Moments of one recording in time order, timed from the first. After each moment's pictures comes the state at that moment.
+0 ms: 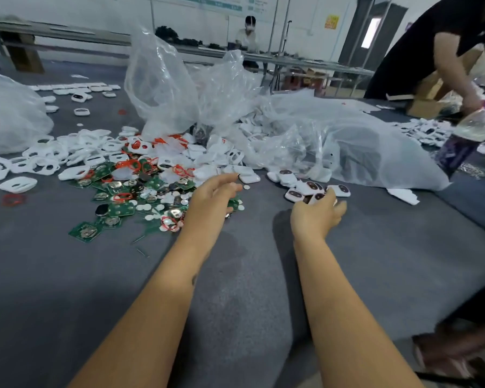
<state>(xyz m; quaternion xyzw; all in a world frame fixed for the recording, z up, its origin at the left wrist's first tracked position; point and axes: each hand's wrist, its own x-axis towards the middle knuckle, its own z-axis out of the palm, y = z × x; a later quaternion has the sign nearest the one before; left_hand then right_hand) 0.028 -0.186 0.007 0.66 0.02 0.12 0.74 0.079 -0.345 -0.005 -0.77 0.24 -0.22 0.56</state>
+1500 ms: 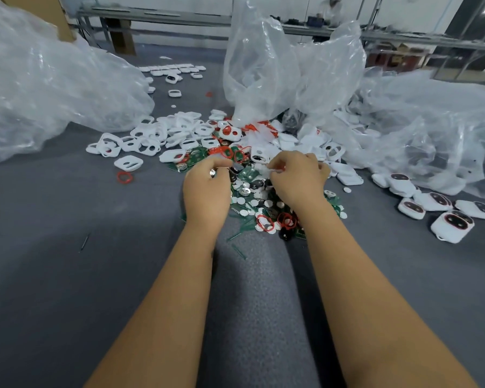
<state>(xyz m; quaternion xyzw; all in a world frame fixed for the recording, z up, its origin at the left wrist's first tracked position) 0.040 -0.048 -0.009 0.74 0.21 0.31 0.56 0.126 -0.171 0.006 -0.95 -0.15 -0.10 0.26</state>
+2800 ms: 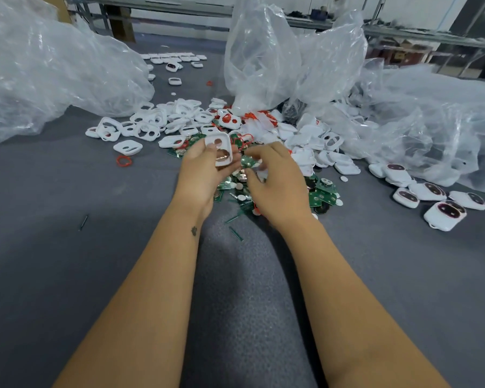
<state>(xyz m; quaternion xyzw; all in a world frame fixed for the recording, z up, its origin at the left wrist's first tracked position) 0.037 -0.046 0.001 0.51 0.15 0.24 0.81 0.066 -0.168 -0.002 -0.84 -0.33 -0.19 0.38</state>
